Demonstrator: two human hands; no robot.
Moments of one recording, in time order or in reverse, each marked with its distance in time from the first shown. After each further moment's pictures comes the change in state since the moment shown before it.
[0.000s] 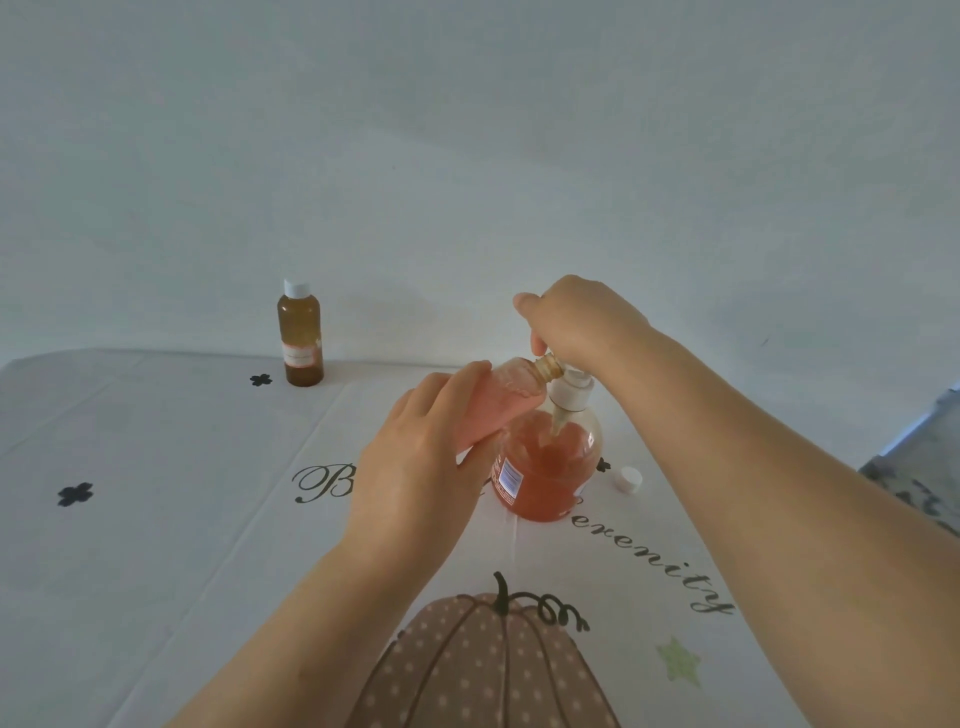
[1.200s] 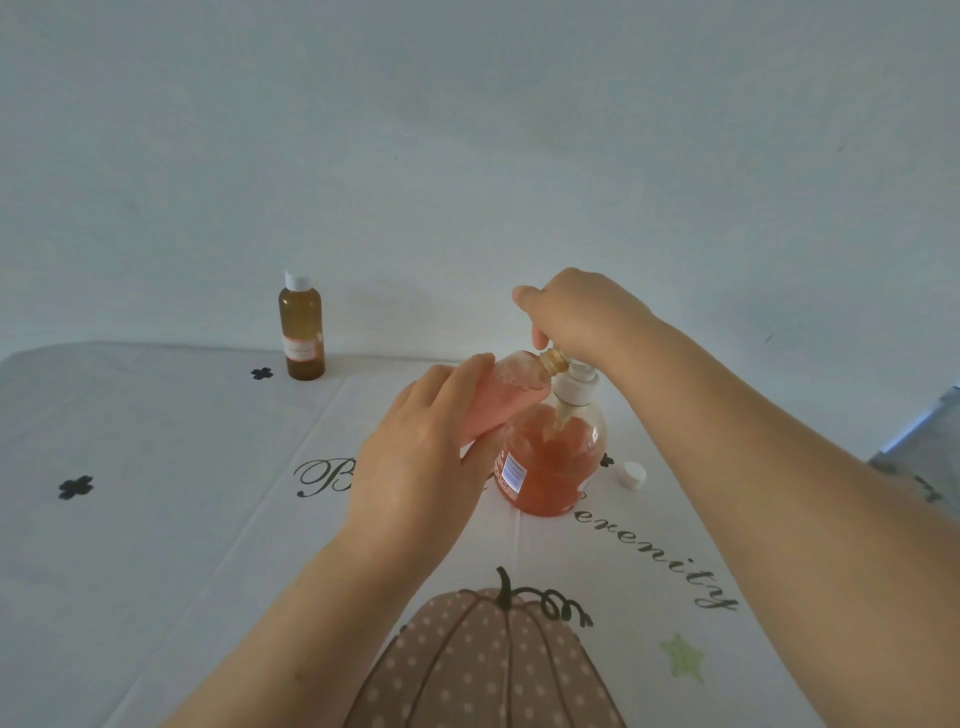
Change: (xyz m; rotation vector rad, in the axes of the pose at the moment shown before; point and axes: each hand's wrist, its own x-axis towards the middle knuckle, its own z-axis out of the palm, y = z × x) left_hand 0.001 0.001 -0.005 0.019 -0.043 -0.004; right_hand 0.001 -0.001 -0.001 -0.030 -0.013 -0.028
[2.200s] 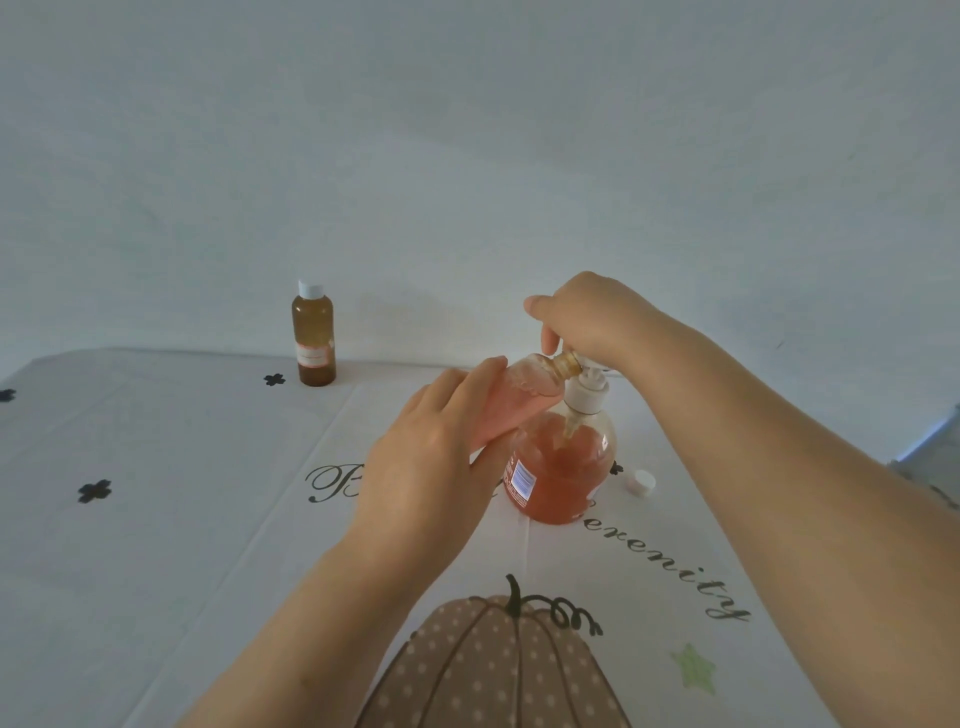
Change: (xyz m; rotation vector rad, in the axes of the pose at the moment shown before) left_hand 0.002 0.002 -0.005 0.033 0.003 0.047; right_hand -0.005 -0.003 -0.009 0.096 -0.080 0.019
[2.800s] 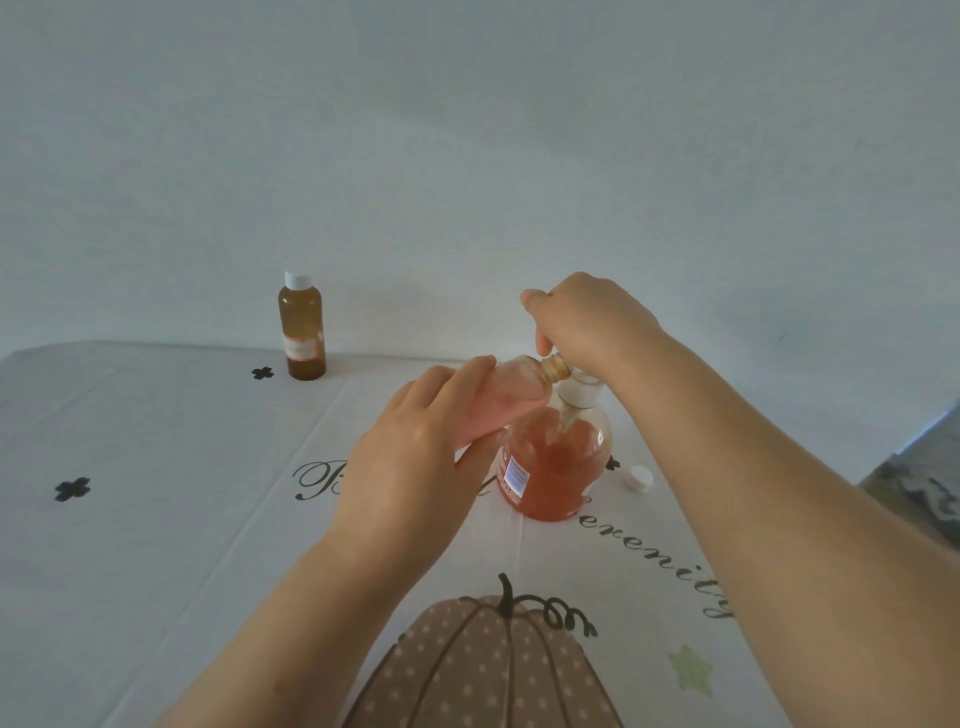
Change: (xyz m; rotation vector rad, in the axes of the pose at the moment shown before) left_hand 0.000 -0.006 0.003 0.031 -0.026 -0.023; right_hand 0.005 0.008 0.014 -0.066 0.107 -0.012
